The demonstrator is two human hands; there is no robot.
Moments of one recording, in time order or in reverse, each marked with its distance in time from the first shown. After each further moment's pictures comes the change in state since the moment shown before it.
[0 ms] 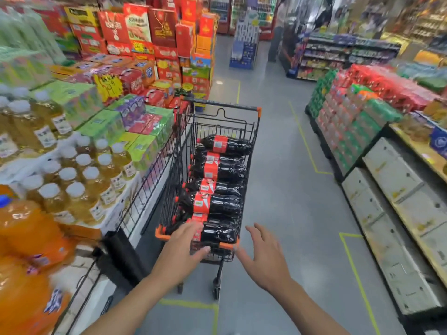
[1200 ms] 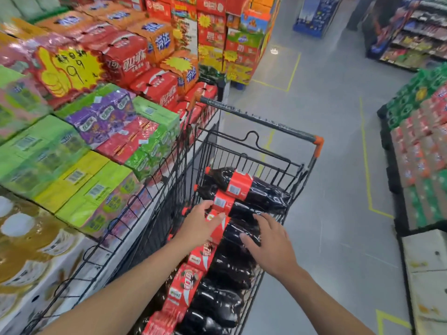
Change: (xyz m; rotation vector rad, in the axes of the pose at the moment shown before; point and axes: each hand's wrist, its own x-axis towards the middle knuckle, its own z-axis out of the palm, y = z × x) left_hand 0.497 -0.036 -0.006 -0.355 0.030 -0.469; right_hand 0.522 0.048 -0.006 -0.103 -0.237 -0.160
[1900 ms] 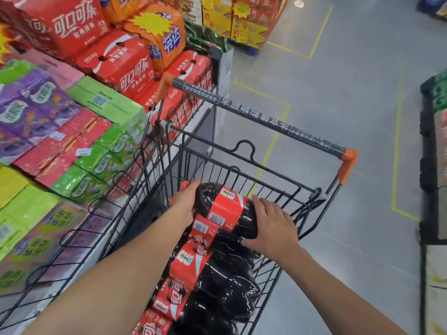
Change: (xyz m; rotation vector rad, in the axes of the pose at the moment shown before) left_hand 0.246 0.017 0.036 -0.896 0.251 -0.734; right_hand 0.223 0.090 0.006 -0.298 -0.170 -0.129
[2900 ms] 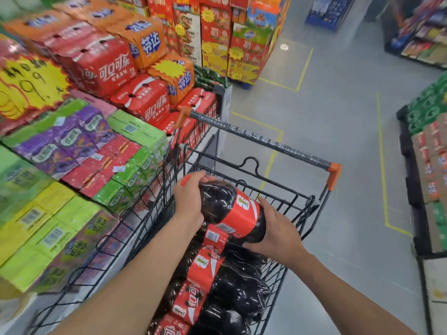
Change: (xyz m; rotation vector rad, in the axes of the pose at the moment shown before) left_hand -0.119 0.043 -0.027 -0.287 -0.188 0.478; right_hand -0.045 -0.030 -0.044 0.312 0.215 -0.135
